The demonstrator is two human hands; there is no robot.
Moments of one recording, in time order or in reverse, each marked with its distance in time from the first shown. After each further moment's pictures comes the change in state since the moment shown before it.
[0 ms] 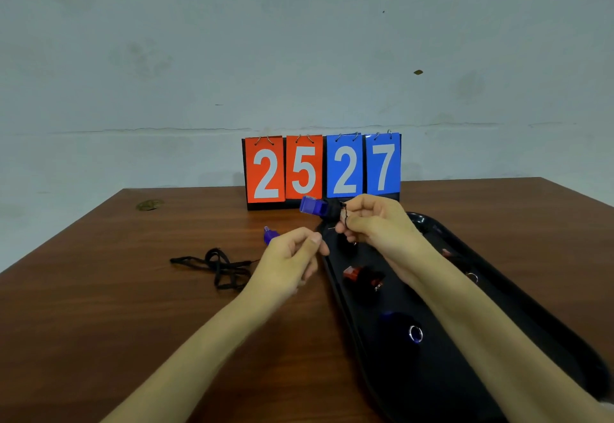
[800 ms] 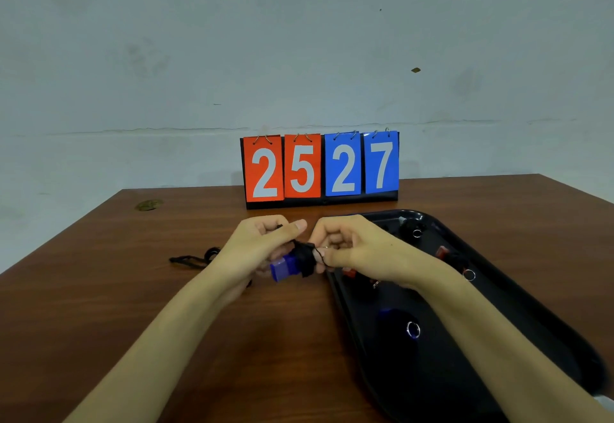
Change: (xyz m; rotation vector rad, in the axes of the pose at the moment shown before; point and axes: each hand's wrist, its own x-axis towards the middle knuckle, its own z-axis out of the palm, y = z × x) left_hand 0.003 0.014 -0.035 -0.057 -0.009 -0.102; right_hand -0.008 0.001 0.003 -0.402 -0.476 -0.189
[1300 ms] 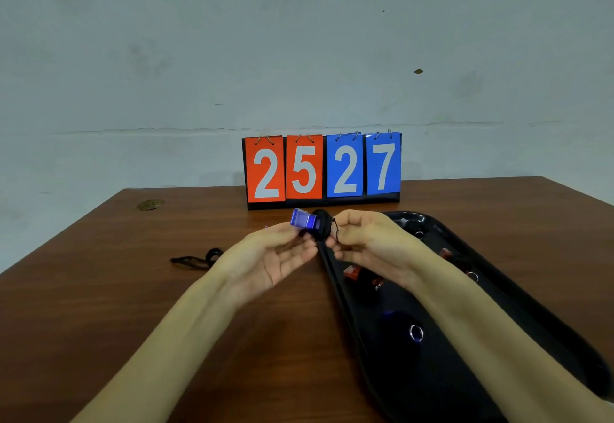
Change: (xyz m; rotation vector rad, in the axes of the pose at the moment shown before) left_hand 0.003 -0.004 0.005 -0.799 -0.063 -0.297; right_hand 0.004 0.007 -0.003 0.630 0.205 0.243
